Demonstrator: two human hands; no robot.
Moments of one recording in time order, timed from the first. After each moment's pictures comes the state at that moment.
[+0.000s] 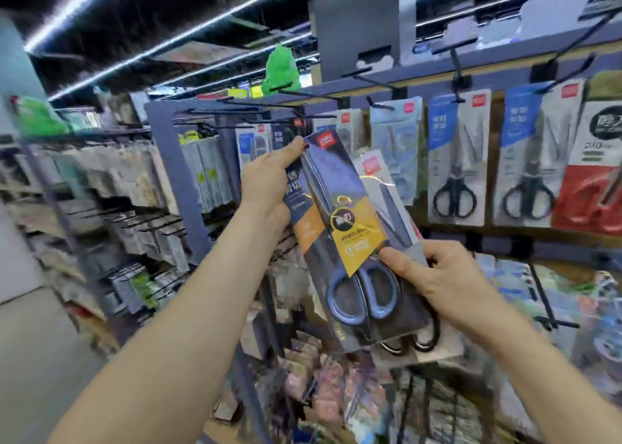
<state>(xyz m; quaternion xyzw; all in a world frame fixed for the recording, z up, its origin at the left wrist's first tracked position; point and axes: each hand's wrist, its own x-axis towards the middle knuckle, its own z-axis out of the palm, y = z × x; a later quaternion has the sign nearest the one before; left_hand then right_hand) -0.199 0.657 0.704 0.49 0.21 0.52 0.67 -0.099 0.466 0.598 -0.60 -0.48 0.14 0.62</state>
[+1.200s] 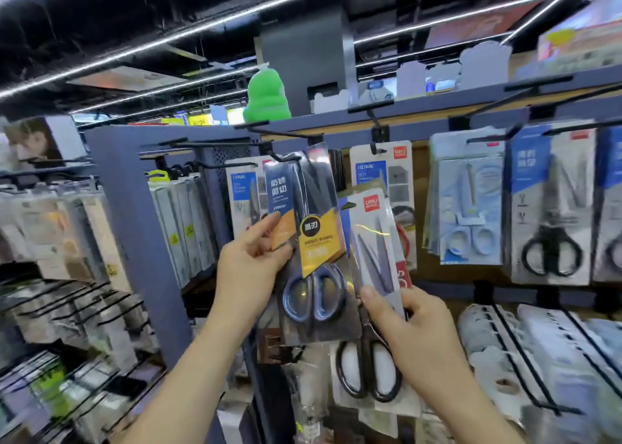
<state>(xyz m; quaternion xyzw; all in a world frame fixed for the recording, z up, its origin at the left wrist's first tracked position) -0.223 0.863 0.653 0.73 0.17 0.46 0.47 -0.137 0.675 0.596 -0.66 -0.35 -0.06 0.66</state>
